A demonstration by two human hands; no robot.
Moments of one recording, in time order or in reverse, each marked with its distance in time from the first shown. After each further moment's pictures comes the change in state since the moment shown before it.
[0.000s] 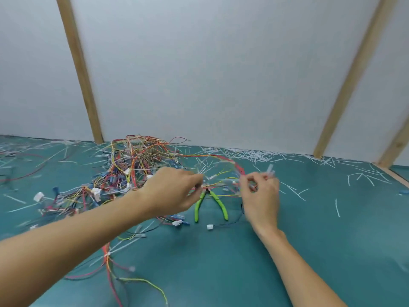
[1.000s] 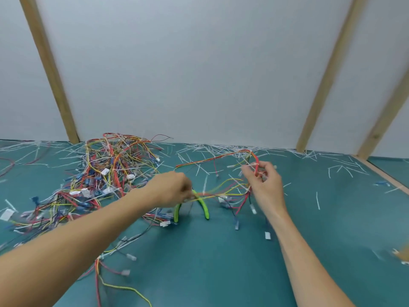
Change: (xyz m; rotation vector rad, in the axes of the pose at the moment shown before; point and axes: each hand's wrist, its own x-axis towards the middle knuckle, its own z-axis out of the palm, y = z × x) left_hand 0.051 0.005 0.052 -0.164 -0.430 -0.337; right_hand 0.039 0.044 -0.037 0.366 -0.111 0.246
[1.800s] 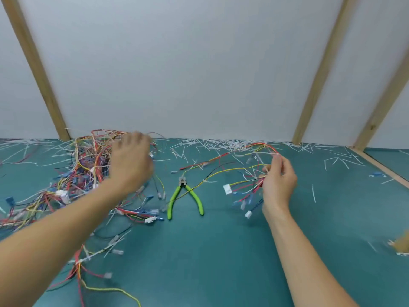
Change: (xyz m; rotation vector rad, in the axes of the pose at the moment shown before) left_hand 0.007 -0.053 -0.005 0.149 0.588 -0.275; right_hand 0.007 -0.002 -0.007 0.197 0.453 0.112
